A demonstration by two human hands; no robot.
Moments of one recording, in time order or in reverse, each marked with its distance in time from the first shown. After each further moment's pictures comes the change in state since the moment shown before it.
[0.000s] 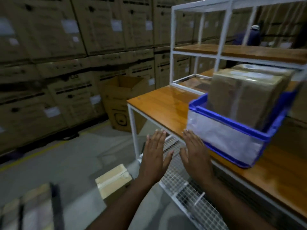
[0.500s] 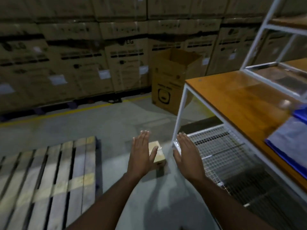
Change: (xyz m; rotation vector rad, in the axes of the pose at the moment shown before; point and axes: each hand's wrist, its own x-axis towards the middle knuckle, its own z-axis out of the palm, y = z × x) left_hand -0.129 -0.232 -0.091 0.188 -0.072 -0.612; right_hand 0.013 -0.149 0.220 0.158 -0.401 -0.093
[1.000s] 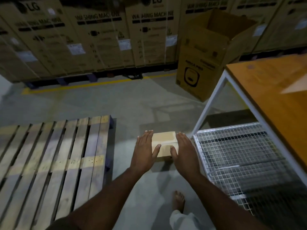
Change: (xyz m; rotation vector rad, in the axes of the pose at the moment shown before) left_hand 0.095 -0.087 0.096 0.021 -0.138 -0.339; right_hand 0.130 0.054 0.147 0.156 -0.265 0.050
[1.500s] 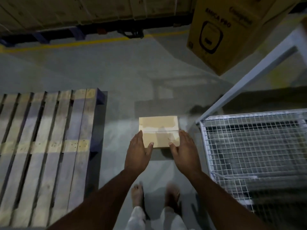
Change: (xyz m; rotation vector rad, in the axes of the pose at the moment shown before) left_hand 0.115 -0.065 0.172 -0.049 -0.185 -0.414; right_hand 0.133 0.169 0.134 -0.016 -0.310 0.146
